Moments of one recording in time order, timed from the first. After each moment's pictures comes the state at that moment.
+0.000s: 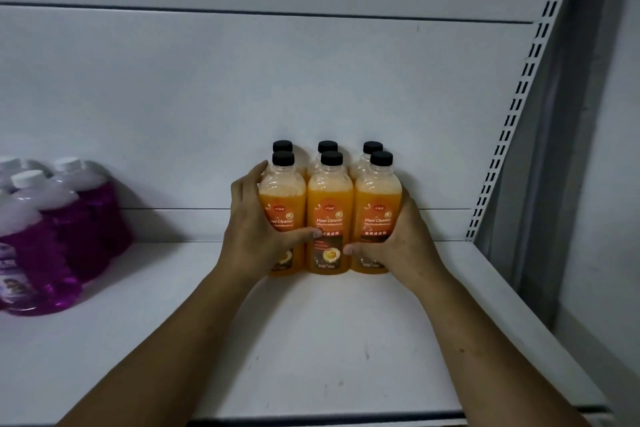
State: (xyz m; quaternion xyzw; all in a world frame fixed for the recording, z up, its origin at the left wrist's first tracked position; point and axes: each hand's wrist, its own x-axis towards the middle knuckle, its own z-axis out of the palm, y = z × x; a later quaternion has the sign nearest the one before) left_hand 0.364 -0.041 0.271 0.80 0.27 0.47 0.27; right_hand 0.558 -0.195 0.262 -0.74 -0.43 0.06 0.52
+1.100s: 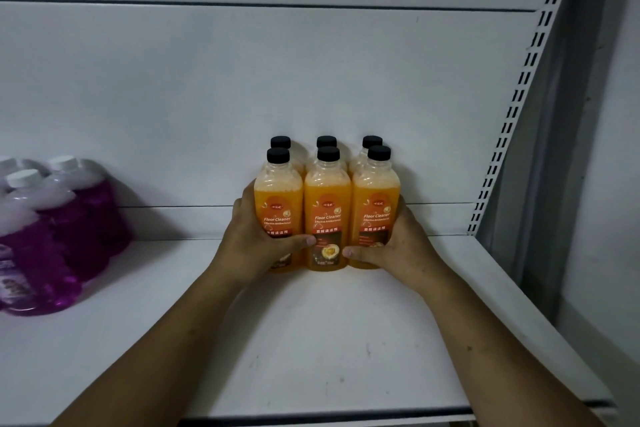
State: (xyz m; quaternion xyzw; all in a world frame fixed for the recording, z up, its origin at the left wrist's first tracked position) left_hand 0.354 -0.028 0.252 0.79 0.27 0.39 0.38; right_hand 0.563 -0.194 0.250 -0.68 -0.49 0.12 0.52
